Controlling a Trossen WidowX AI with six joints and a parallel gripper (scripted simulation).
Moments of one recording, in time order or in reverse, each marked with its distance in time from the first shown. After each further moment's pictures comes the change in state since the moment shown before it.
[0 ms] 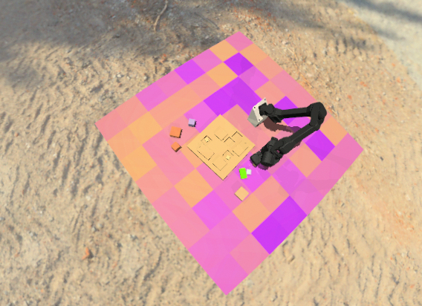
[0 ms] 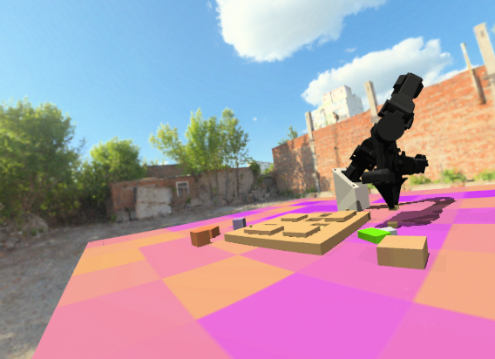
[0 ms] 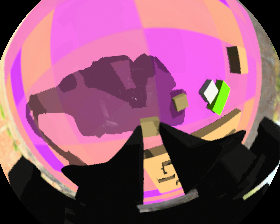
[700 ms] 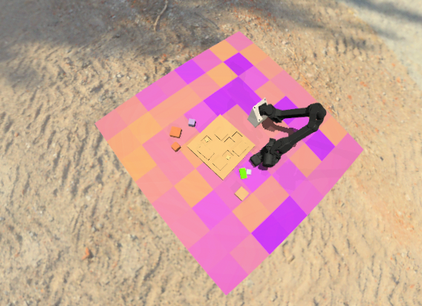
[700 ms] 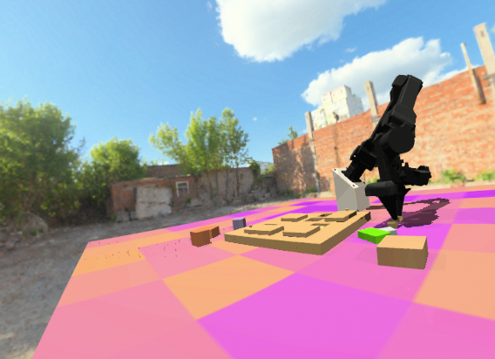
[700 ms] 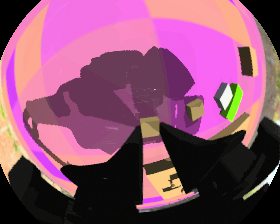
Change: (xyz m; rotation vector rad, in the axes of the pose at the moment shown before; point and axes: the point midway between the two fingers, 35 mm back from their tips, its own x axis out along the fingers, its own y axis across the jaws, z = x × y) arm 0.029 0.007 0.003 0.004 -0.015 0.002
